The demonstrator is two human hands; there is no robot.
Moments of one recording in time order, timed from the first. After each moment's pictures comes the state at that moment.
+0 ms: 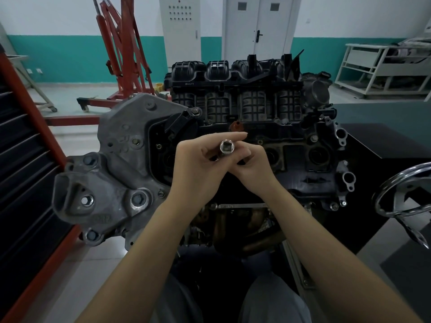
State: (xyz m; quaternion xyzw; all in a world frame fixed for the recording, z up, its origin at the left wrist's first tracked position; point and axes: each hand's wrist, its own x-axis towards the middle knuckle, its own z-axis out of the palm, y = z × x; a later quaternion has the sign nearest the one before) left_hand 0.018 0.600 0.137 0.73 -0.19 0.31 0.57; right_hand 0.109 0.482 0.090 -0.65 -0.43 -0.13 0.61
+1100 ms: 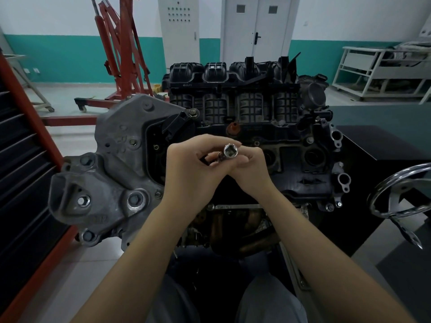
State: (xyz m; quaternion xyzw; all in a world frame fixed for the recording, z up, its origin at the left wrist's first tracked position) left_hand 0.012 0.601 0.136 0.74 -0.20 0.34 0.55; right_hand 0.105 0.485 0.089 -0.63 -0.40 -0.12 0.66
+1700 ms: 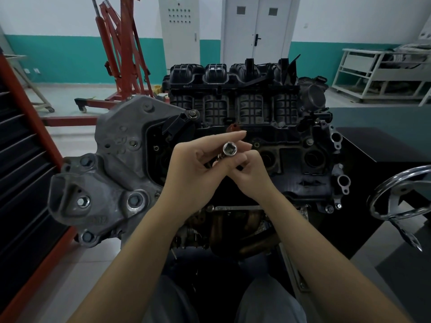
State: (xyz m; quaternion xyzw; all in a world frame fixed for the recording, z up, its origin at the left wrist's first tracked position) left_hand 0.010 0.604 0.140 0.72 -0.26 0.26 0.59; right_hand 0.105 0.482 0.089 -0.65 -0.42 -0.14 0.62
